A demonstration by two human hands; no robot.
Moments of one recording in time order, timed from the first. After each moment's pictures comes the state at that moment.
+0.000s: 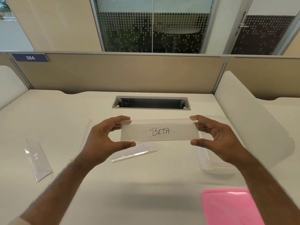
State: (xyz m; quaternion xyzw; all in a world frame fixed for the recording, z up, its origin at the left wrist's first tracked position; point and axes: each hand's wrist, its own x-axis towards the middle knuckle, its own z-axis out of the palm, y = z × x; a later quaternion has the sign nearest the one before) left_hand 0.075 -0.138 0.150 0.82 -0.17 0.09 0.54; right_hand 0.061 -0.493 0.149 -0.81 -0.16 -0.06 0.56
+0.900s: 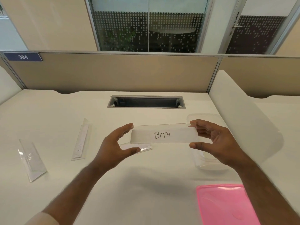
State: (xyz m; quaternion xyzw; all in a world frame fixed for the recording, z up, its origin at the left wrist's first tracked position) left_hand 0.079 -0.165 0.093 0.87 -0.13 0.05 0.47; right_hand 0.046 -0.509 0.134 -0.81 -0.12 -0.07 0.56
